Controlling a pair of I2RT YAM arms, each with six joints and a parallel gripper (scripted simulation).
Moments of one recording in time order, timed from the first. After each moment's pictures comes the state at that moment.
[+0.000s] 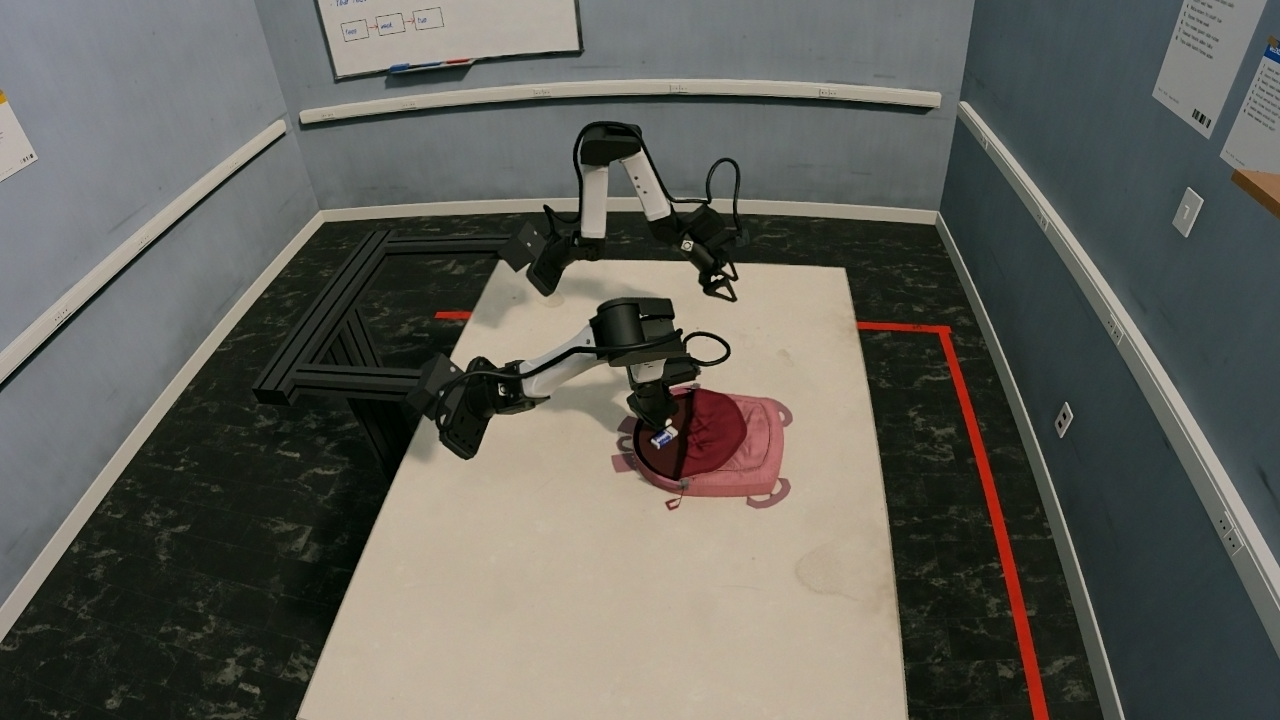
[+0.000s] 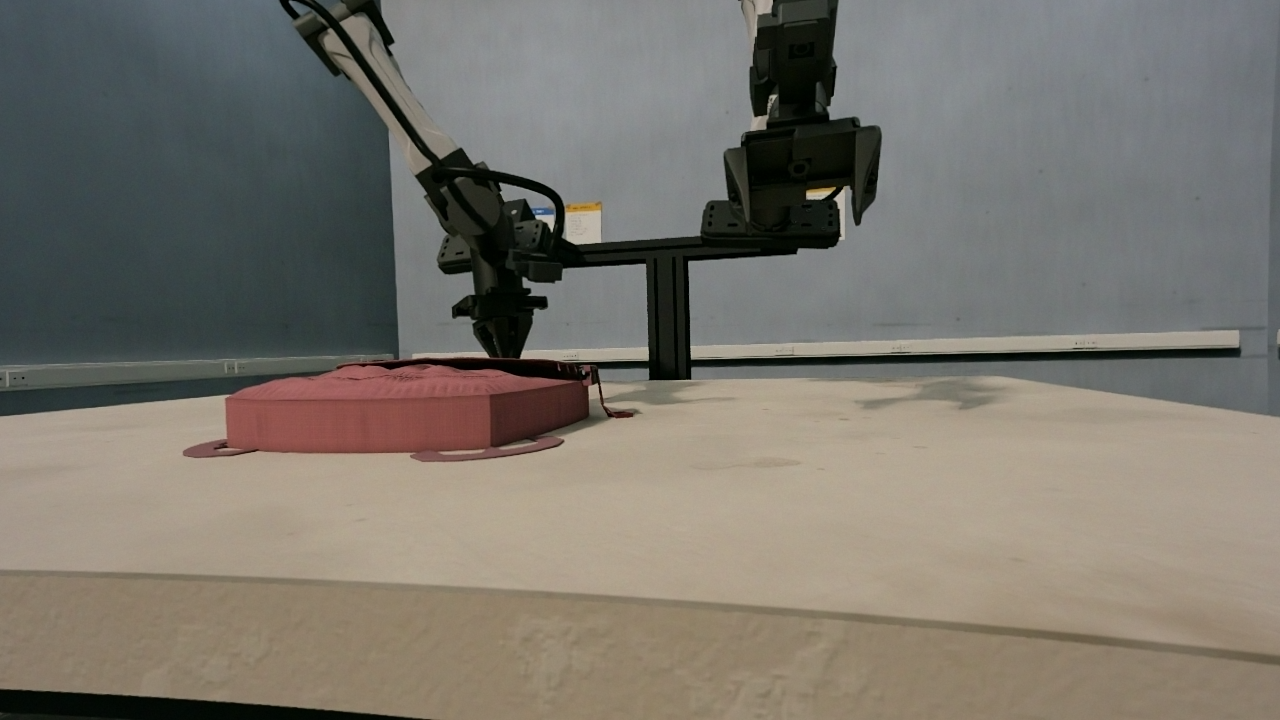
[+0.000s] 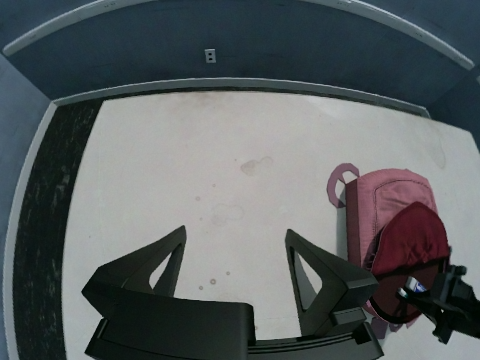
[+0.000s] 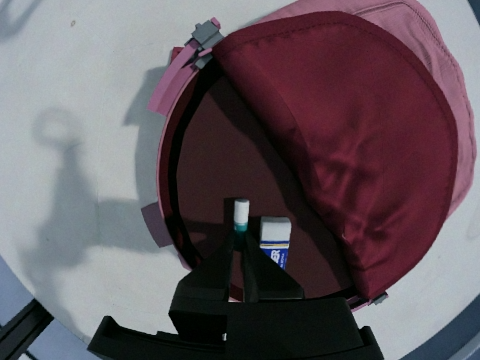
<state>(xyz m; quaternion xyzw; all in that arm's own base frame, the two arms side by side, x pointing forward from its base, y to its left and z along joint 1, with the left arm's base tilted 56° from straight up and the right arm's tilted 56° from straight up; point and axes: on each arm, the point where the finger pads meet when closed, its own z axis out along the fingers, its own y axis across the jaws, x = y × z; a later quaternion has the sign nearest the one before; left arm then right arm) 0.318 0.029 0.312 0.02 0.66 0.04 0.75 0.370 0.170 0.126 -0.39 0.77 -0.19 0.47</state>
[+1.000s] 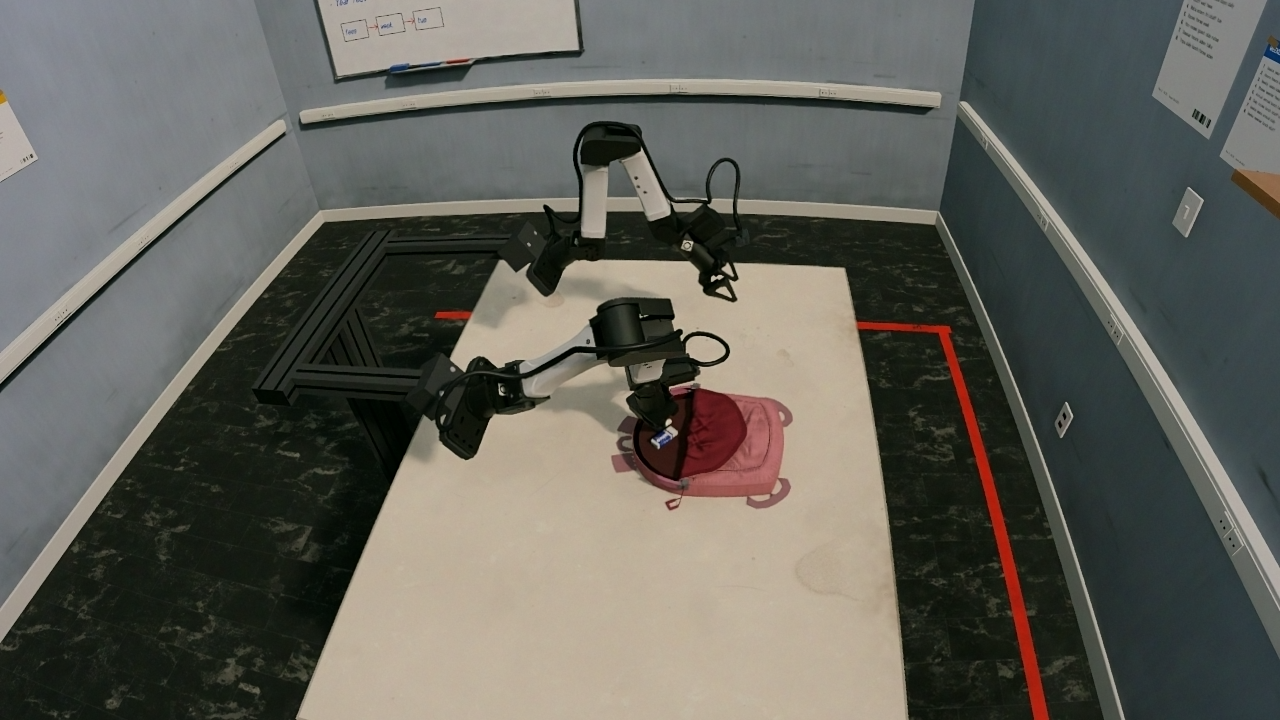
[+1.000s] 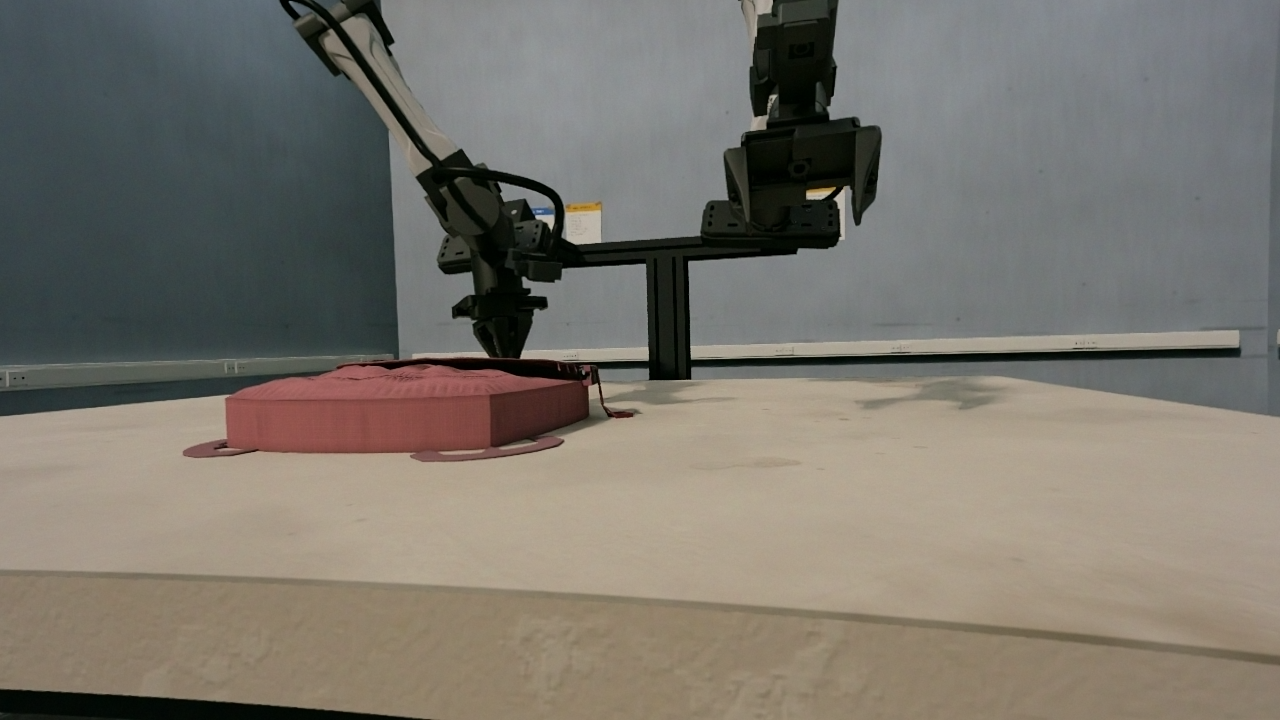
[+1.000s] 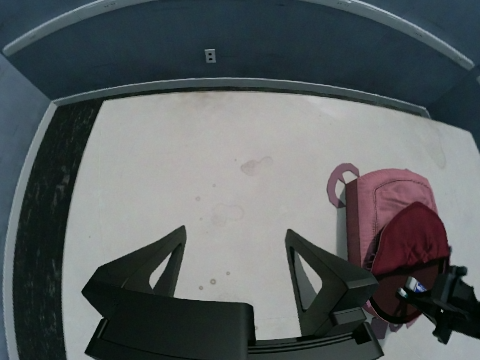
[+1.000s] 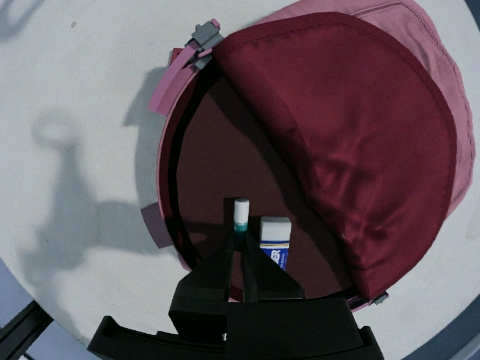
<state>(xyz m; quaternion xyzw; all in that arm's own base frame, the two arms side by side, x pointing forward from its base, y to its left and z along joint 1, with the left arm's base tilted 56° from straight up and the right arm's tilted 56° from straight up) 0.318 0.029 0.312 0.02 0.66 0.04 0.75 0.370 0.170 0.125 -0.39 0.77 -0.19 0.48</state>
